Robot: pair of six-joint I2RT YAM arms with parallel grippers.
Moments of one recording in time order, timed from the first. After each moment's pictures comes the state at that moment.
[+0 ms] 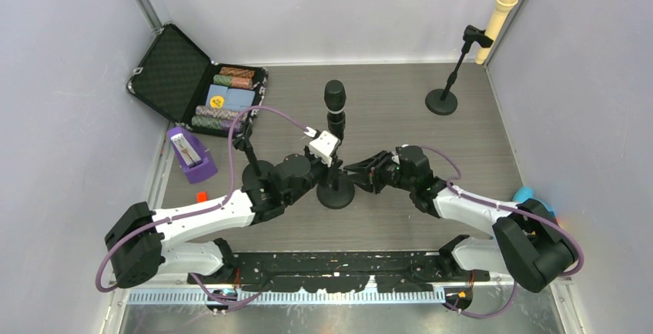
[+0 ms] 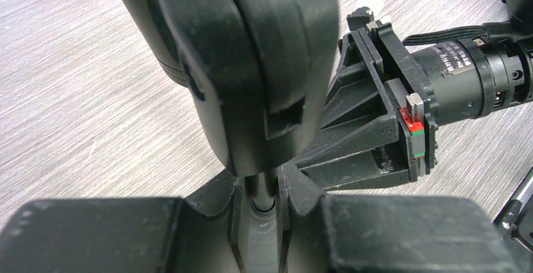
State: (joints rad) left arm -1.02 1.19 0.69 0.27 -0.28 -0.11; right arm 0.55 1.22 0.41 0.38 -0.42 1.74
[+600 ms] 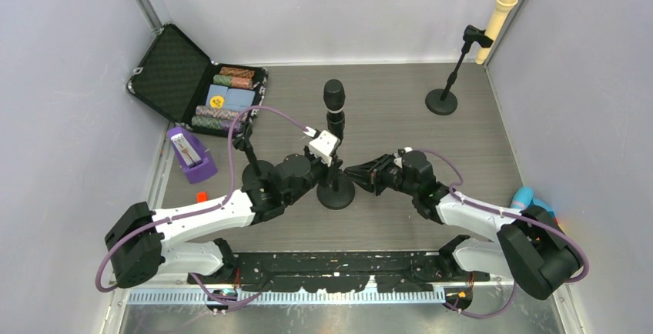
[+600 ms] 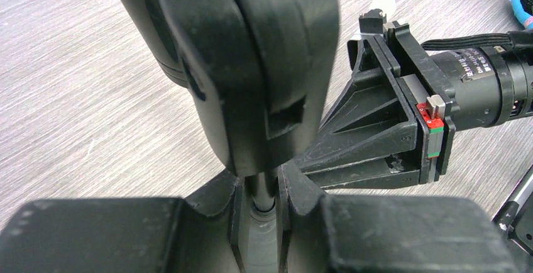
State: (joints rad) left arm -1.02 1.19 0.70 0.27 -0.29 -0.13; right arm 0.57 1.18 0.35 0.48 -0.38 1.80
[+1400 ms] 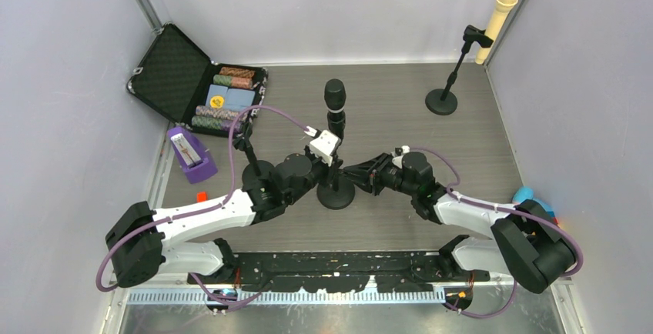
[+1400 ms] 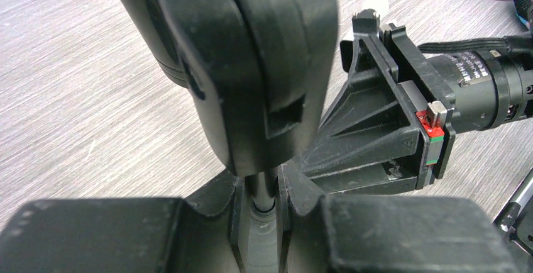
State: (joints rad) left arm -1.02 1.20 0.70 0.26 -0.29 -0.13; right arm 0.57 1.23 0.34 0.60 -0.42 1.79
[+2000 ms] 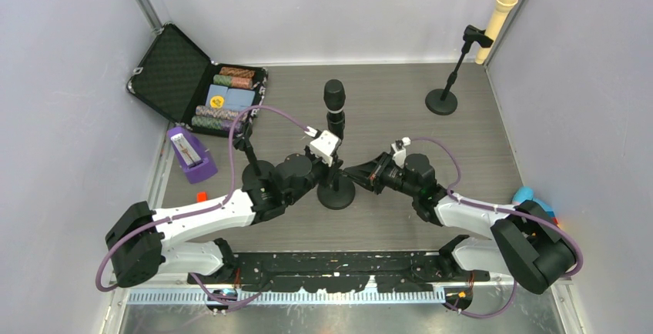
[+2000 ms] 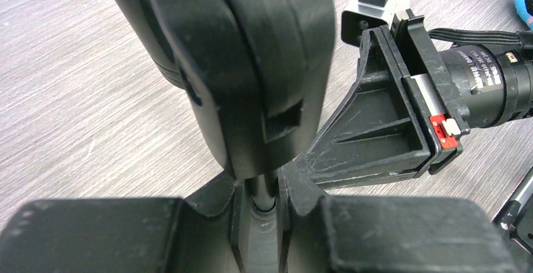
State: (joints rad) left arm -1.03 1.20 0.70 0.25 -0.29 -0.12; right arm 0.57 1.22 0.31 0.67 -0.40 1.57
